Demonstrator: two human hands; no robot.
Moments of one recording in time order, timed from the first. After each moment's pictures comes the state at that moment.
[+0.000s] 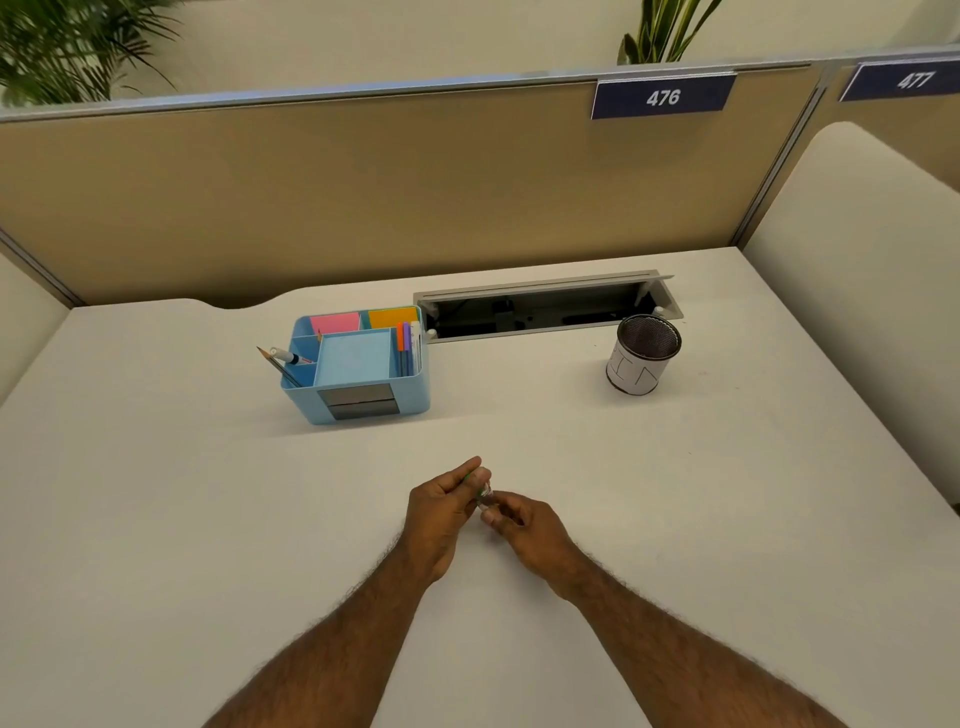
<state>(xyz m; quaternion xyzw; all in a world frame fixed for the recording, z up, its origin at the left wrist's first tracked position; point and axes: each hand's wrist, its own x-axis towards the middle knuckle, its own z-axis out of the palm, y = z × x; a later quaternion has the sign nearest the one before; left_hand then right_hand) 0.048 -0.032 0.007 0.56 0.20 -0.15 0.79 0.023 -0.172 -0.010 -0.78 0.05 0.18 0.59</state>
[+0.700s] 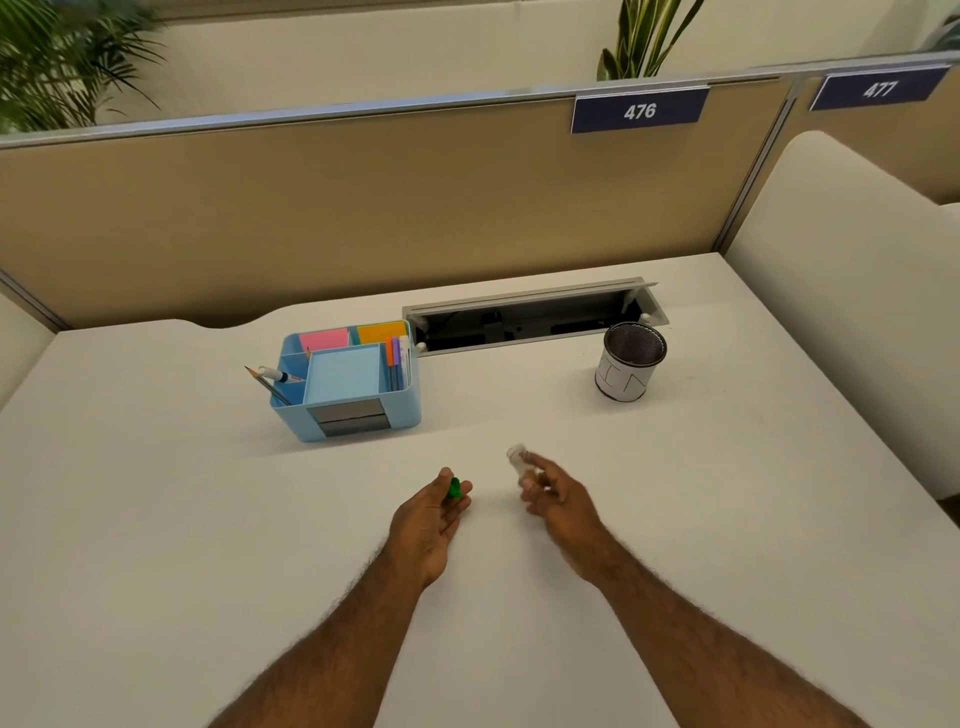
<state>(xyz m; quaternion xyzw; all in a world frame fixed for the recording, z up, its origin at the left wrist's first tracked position) 0.064 -0.027 0.003 0.45 0.34 -0.18 0.80 0.047 -0.205 -0.001 -0.70 0.13 0.07 0.70</state>
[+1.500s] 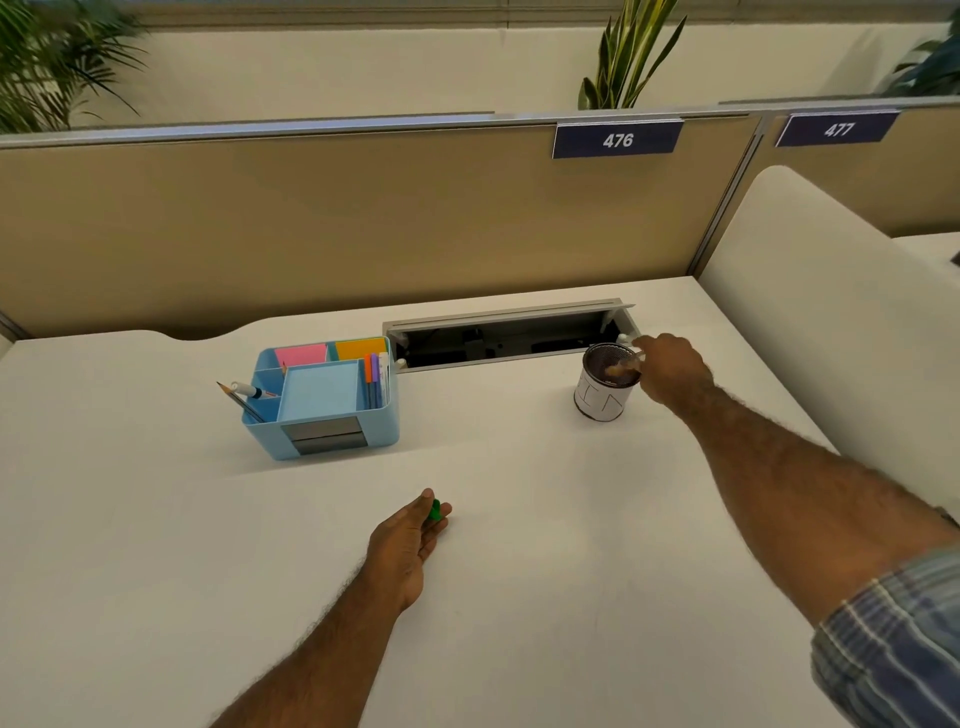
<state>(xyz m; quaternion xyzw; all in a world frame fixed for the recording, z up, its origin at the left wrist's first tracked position) 0.067 -0.030 -0.003 0.49 0.34 -0.17 0.78 0.186 -0.361 0.117 -0.99 0.13 0.03 0.06</state>
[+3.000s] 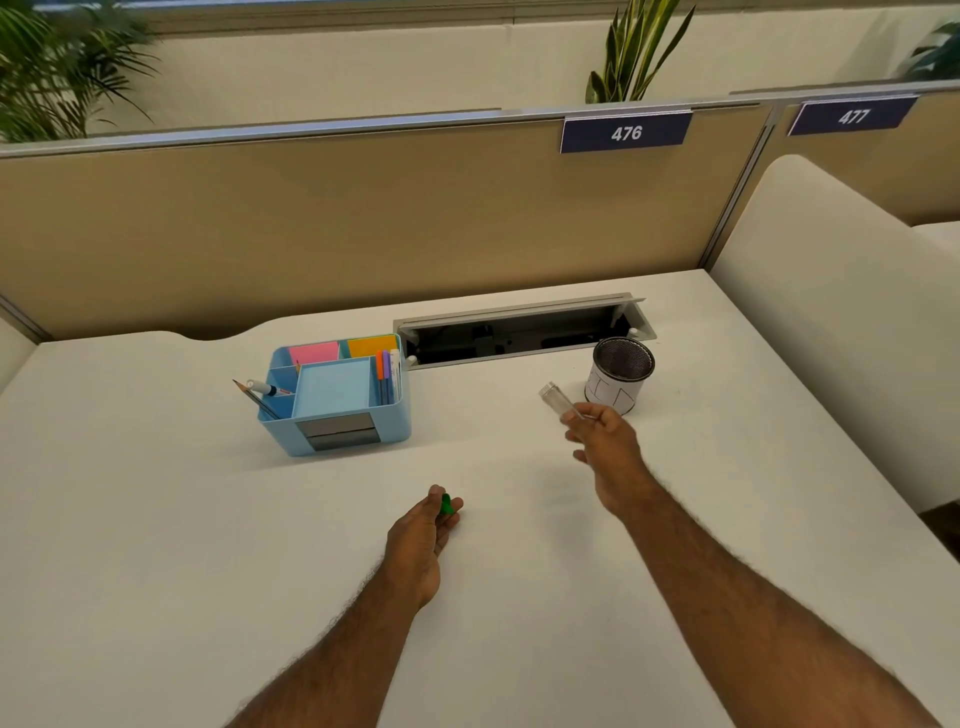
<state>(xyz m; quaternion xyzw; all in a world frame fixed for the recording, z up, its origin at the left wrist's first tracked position) 0.064 -0.033 -0.007 0.50 0.33 -0.16 0.78 0.110 -0.255 0.059 -0.65 0.26 -0.02 0.71</state>
